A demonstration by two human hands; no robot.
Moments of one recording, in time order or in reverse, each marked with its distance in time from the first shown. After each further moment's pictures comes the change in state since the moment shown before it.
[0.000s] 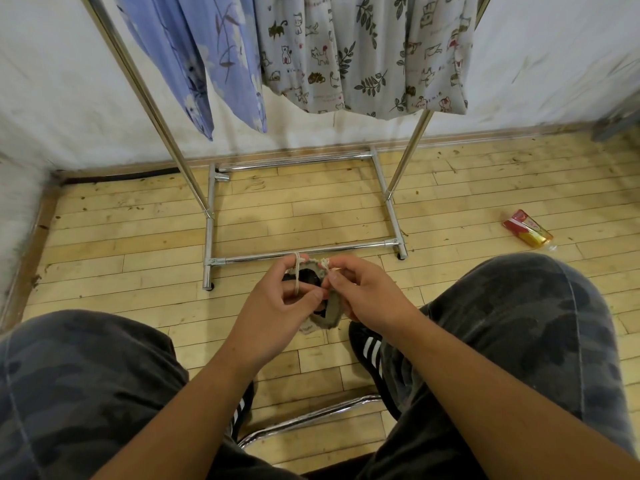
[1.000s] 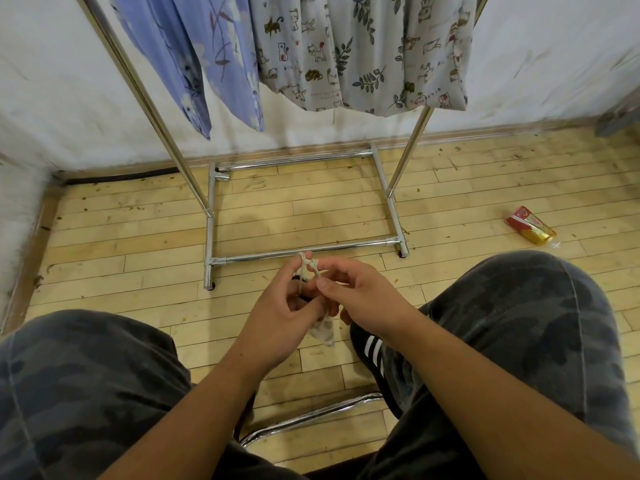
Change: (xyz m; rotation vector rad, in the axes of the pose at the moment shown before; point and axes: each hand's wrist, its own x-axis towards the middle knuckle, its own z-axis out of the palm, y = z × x) left_hand 0.004 -0.017 0.008 -0.013 -0.030 0.038; right_hand -0.006 -0.006 0.001 0.069 -0.123 -0.057
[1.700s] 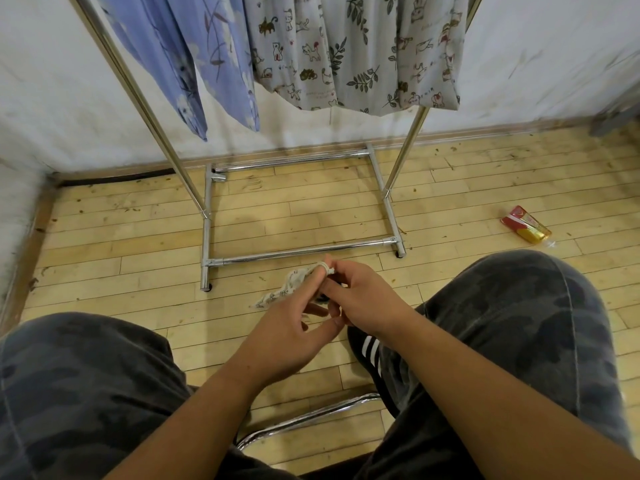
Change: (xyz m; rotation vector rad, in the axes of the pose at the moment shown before) left_hand -0.008 0.002 0.007 0.341 -0.162 0.137; right_hand 0.002 0.001 0.000 -0.082 0.043 0.059
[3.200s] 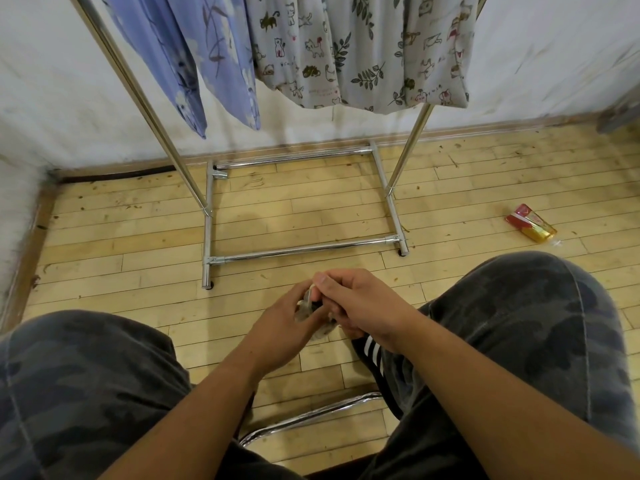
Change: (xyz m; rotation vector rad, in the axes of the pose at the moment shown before) left_hand 0.017 -0.032 0.004 -0.021 -0.019 -0.194; right_hand -0.004 -0.005 -0.002 0.142 -0.160 0.088
